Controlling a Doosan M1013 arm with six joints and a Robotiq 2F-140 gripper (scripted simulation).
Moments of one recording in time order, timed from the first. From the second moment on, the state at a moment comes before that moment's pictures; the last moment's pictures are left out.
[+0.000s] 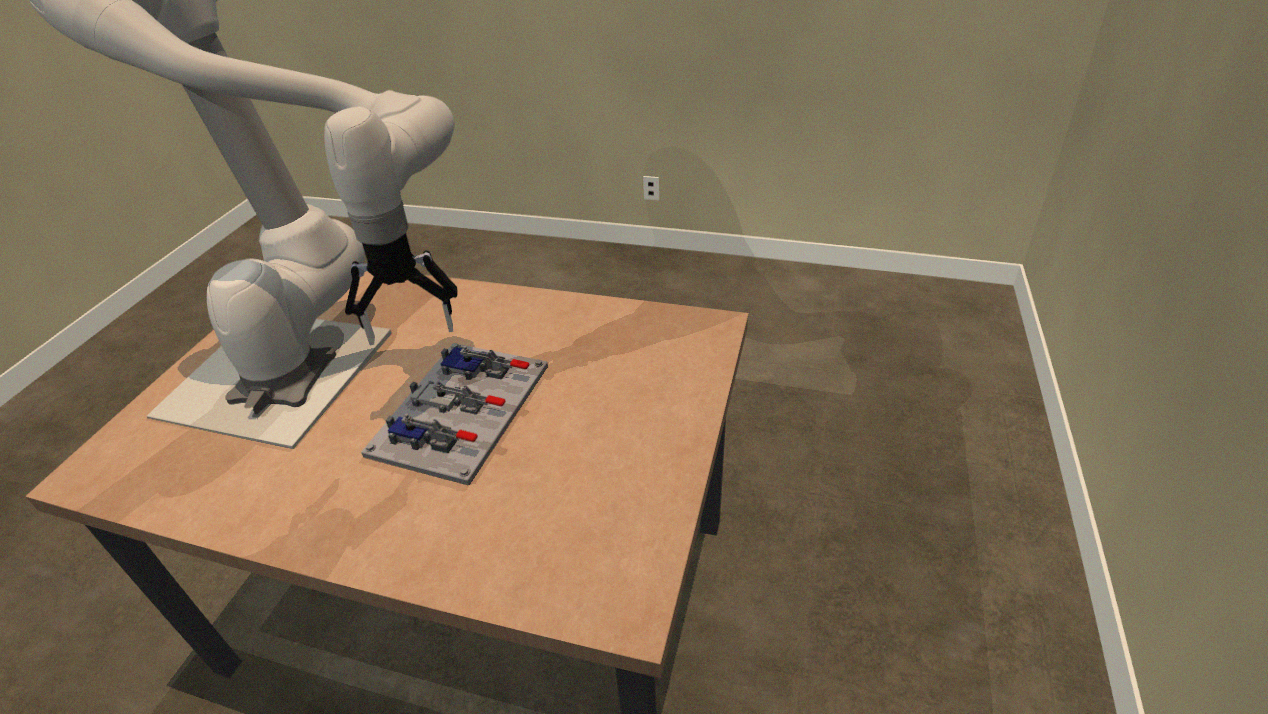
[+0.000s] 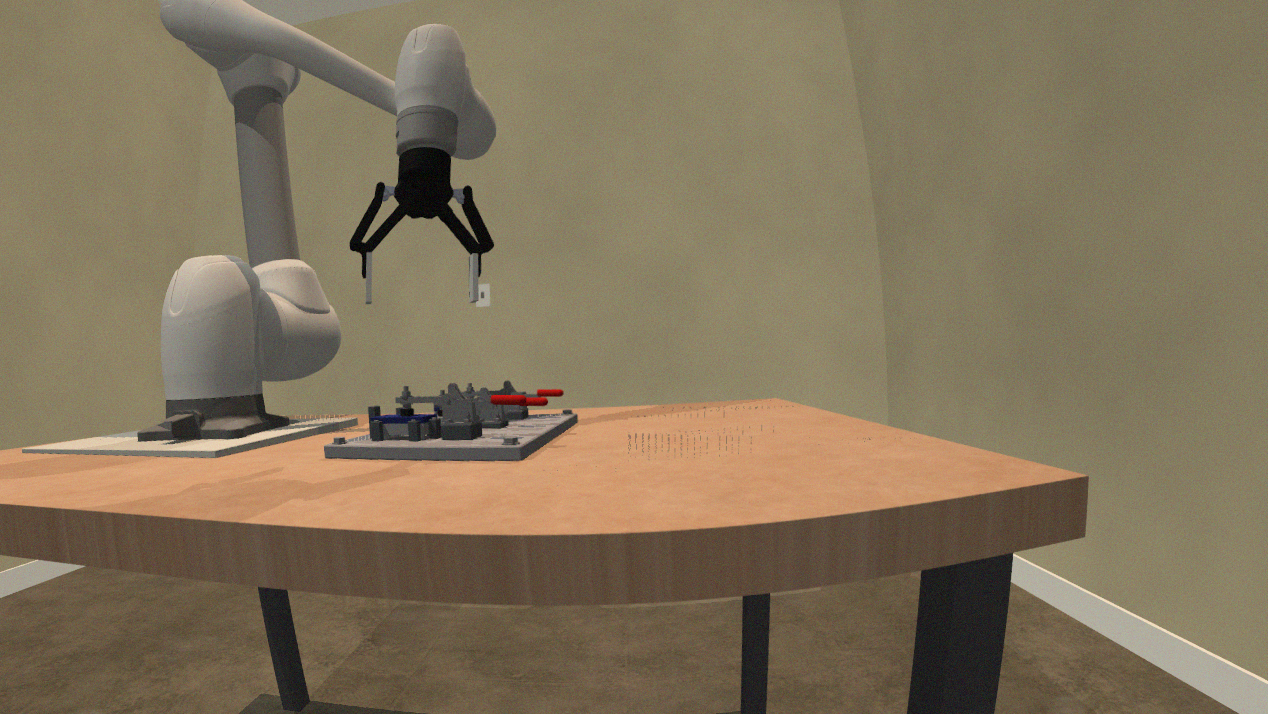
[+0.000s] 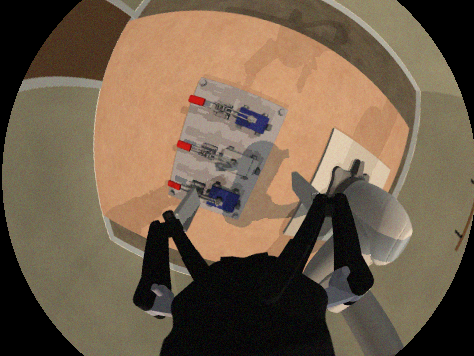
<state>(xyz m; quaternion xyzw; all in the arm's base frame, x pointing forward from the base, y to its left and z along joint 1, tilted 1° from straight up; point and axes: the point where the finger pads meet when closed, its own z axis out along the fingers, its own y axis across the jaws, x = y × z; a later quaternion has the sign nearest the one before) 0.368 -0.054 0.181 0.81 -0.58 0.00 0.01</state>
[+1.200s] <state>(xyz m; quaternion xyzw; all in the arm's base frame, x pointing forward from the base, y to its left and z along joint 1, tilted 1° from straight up) 0.375 -0.050 0.196 0.97 -0.24 0.00 0.01</state>
